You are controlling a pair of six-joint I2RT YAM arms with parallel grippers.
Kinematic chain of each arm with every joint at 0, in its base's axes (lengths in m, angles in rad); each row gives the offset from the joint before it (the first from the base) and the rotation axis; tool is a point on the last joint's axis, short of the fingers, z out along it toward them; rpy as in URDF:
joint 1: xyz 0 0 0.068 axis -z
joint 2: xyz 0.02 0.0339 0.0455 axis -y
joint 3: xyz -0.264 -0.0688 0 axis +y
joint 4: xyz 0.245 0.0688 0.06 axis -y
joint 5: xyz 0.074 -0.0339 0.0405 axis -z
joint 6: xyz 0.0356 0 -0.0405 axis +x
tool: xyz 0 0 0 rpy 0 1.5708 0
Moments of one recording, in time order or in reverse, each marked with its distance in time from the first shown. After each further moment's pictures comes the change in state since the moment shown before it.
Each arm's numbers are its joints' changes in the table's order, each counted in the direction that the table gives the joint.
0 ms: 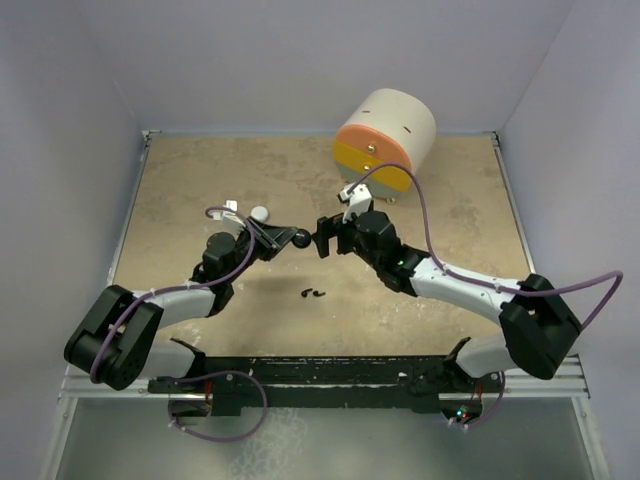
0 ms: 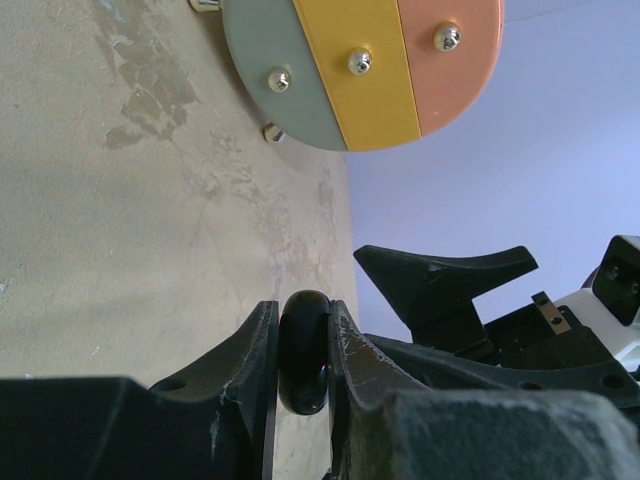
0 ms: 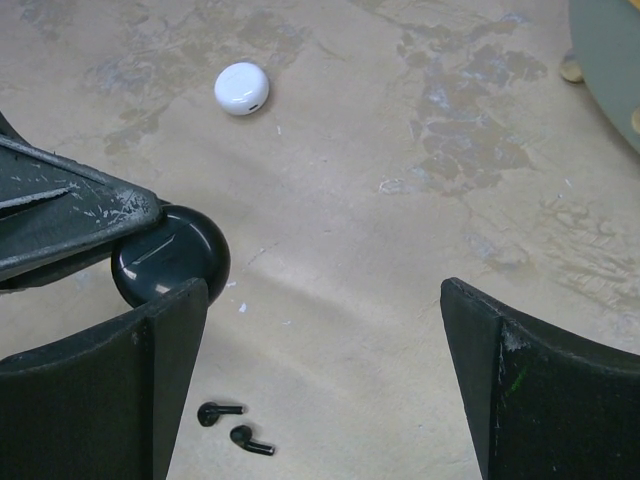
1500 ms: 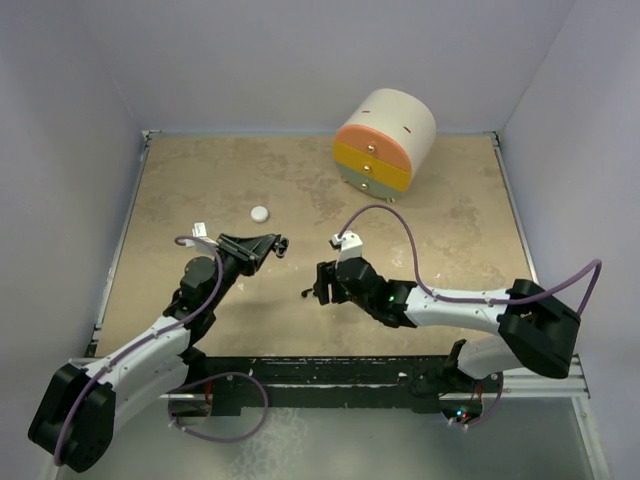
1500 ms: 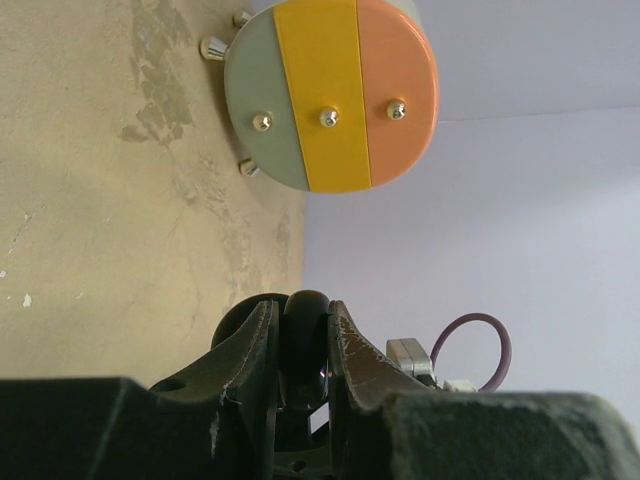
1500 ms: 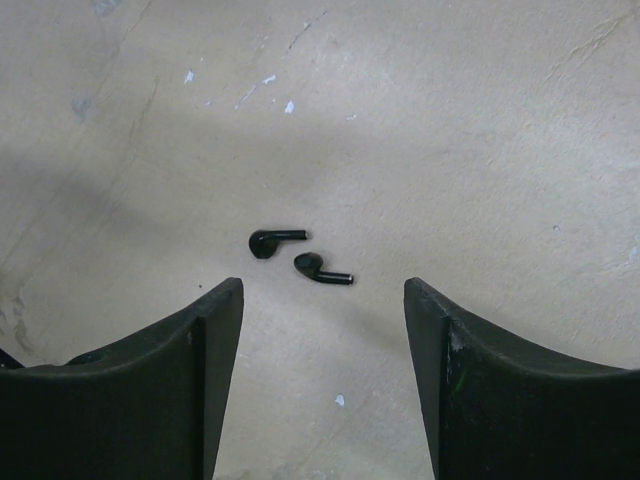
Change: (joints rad) left arm 0.018 0.484 0.145 -0.294 -0.198 -0.184; right arm -0.245 0.010 0.164 -0.121 0.138 0.312
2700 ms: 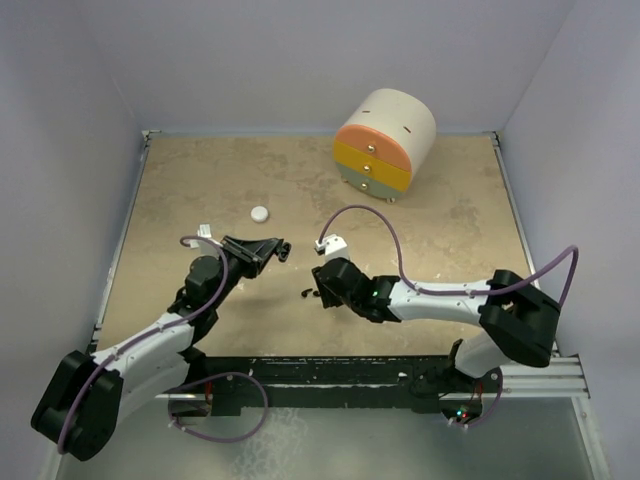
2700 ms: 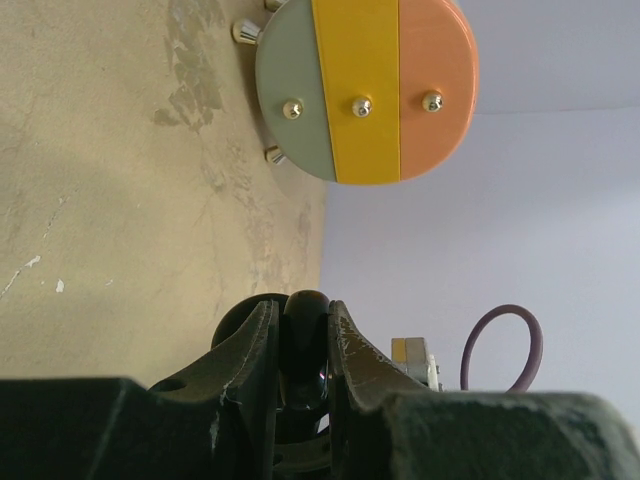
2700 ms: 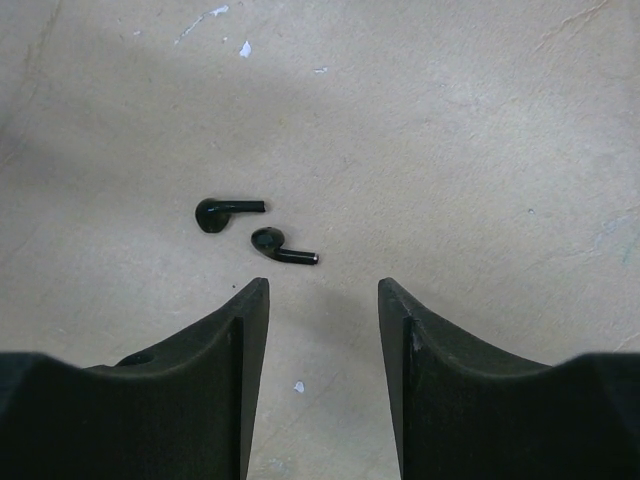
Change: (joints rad) left arm 0.000 -0.068 0.015 0.024 0.021 0.002; right arm -0.045 -0.100 -0.119 -0.199 0.066 -0.081
